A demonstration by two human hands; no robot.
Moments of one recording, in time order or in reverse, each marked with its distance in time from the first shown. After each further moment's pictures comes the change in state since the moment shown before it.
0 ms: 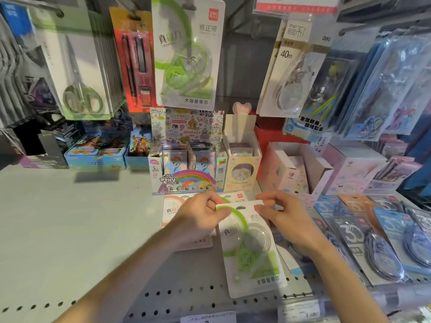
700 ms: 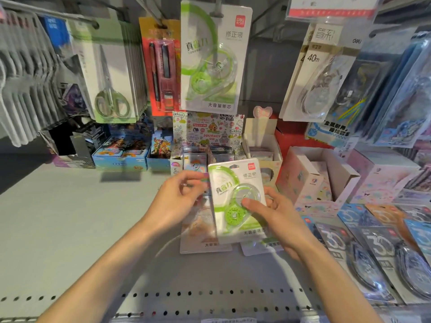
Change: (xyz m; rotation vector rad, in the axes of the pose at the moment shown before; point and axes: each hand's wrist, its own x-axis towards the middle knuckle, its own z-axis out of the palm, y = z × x) left_hand -0.011 -0.012 -0.071 -0.204 0.305 0.046; right_hand 0.001 -0.032 0.056 0.437 -0.175 0.006
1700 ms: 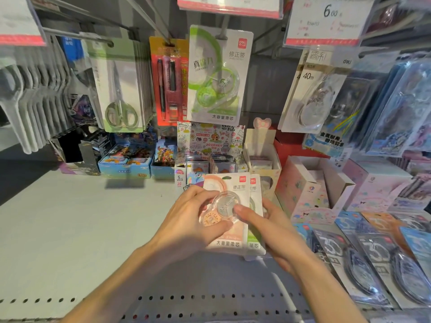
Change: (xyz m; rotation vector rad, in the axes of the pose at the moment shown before) left_hand -0.041 0.017 0.008 0.516 -0.107 0.210; right_hand -0.017 -0.006 0.021 0.065 -0.054 0.004
